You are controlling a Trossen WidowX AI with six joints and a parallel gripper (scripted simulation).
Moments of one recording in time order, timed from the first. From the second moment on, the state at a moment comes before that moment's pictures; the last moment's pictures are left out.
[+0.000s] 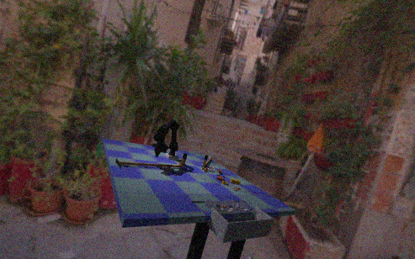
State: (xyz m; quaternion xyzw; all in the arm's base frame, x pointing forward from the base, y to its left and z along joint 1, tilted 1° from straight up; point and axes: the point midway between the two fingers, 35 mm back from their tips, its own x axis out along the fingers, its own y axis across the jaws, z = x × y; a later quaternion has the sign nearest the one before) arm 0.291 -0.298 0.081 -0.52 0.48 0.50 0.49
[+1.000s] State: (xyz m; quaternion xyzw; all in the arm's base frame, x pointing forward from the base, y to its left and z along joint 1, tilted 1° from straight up) arm 0.285 -0.291 0.020 -0.52 0.48 0.51 0.49
